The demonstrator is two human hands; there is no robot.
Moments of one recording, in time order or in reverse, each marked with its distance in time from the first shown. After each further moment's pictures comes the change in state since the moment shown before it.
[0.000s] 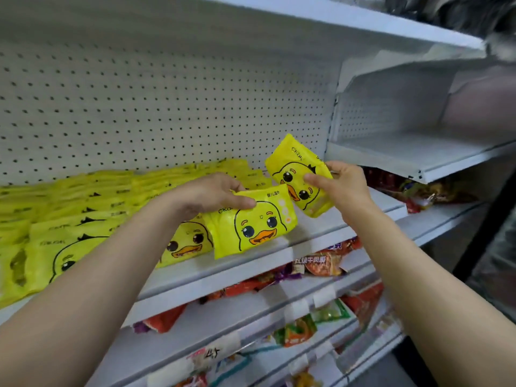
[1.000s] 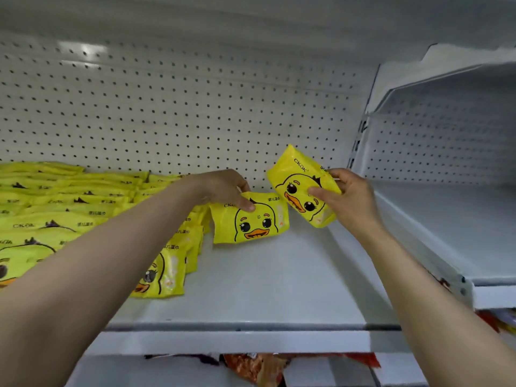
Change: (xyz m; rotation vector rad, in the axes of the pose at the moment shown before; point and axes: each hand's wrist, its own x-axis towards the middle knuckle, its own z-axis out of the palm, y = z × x) left_hand 0.268 0.054 0.053 0.127 0.224 -0.387; right_hand 0.274 0.121 -0.084 0.089 -0.373 -0.250
